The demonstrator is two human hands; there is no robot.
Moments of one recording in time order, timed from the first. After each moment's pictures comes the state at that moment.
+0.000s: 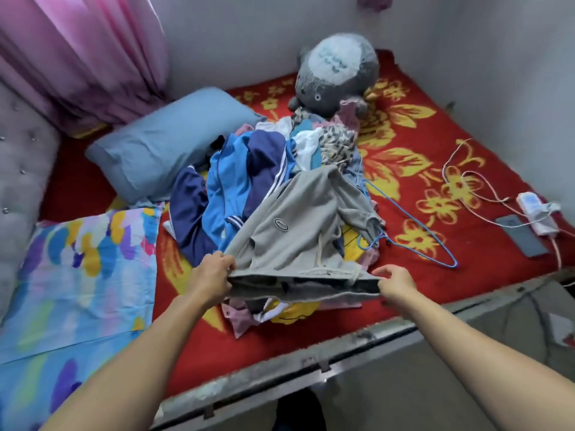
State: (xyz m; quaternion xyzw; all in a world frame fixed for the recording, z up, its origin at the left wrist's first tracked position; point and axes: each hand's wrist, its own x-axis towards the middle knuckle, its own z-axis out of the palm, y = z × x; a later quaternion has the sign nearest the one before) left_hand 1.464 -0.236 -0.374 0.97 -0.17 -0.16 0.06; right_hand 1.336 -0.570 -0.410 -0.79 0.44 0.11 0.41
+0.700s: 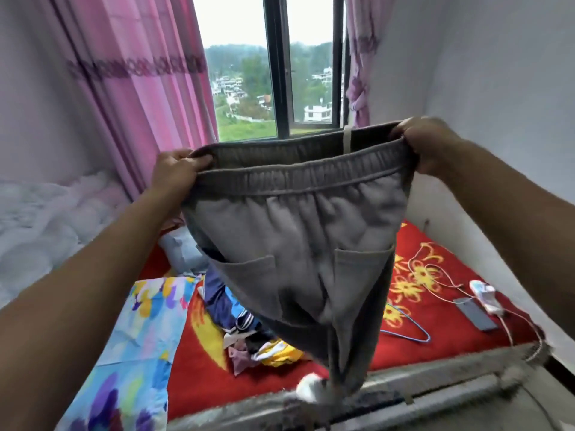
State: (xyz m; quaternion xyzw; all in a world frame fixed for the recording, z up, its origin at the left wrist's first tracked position) left_hand 1.249 -0.261 0.058 0.77 -0.08 0.17 0.61; right_hand 1.177 -0.621 0.085 -0.70 0.15 -0.20 0.66
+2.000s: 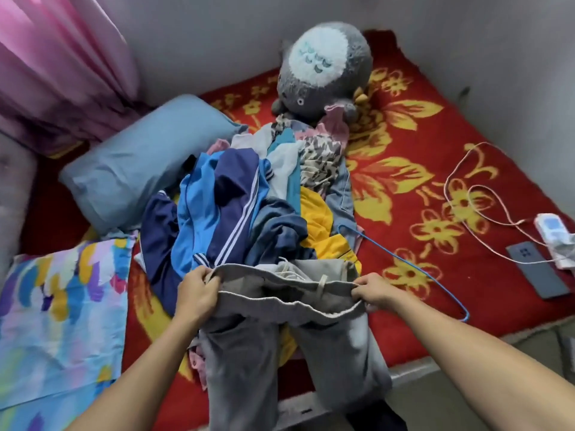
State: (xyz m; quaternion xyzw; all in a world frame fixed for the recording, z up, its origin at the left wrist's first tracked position) left_hand 1.551 -0.388 -0.357 0.94 0.10 -0.13 0.30; right_hand 1.466 -0.725 -0.465 -0.75 0.30 0.33 0.48
